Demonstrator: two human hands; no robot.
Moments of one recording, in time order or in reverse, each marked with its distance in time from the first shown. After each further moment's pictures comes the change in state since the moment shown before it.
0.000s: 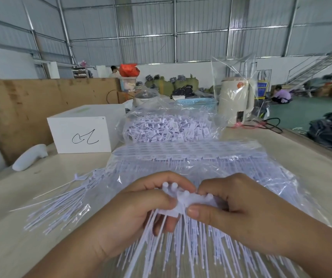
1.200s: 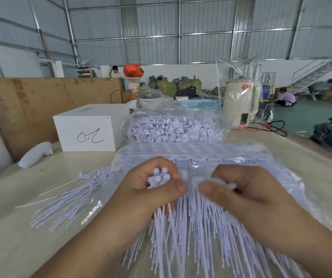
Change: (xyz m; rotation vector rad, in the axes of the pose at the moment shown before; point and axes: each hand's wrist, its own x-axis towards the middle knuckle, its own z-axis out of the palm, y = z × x) left_hand 0.000 0.000 0.005 0.072 0.272 0.252; right_hand 0.001 -0.009 0.006 0.366 0.230 -0.003
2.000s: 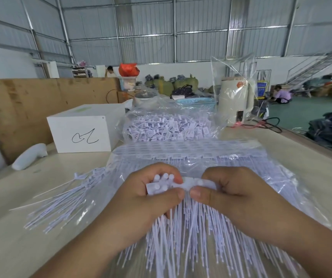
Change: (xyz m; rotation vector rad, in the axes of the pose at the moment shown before) left_hand 0.000 -0.004 0.006 0.136 -0.007 -0.050; right_hand 0.004 0.015 -0.002 -0.146 -0.085 0.100
